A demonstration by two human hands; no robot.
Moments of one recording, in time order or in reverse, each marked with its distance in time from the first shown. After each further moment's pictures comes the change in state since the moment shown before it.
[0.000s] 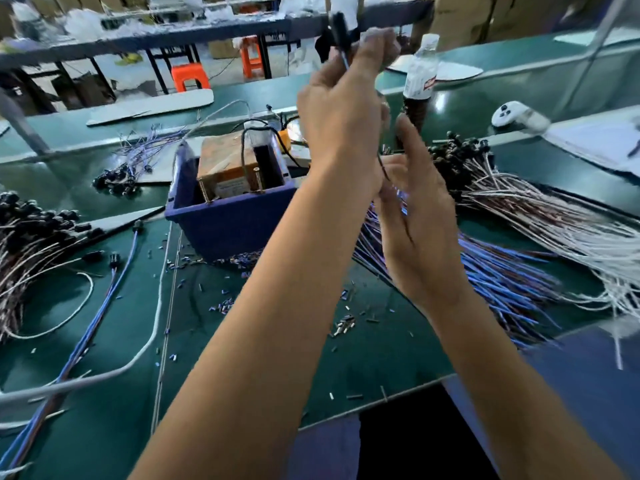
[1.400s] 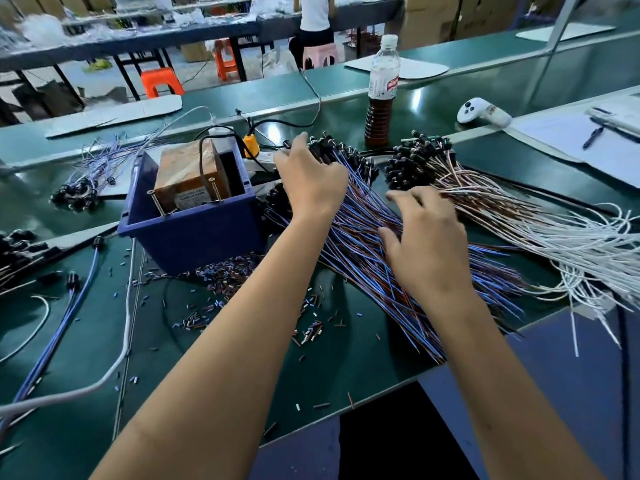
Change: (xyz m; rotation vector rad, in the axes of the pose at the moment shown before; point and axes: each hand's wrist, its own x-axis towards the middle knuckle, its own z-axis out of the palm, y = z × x) left_hand 0.050 -0.101 -0.023 0.930 0.113 0.079; right_hand -0.013 0.050 -0.036 -0.608 -0.282 0.427
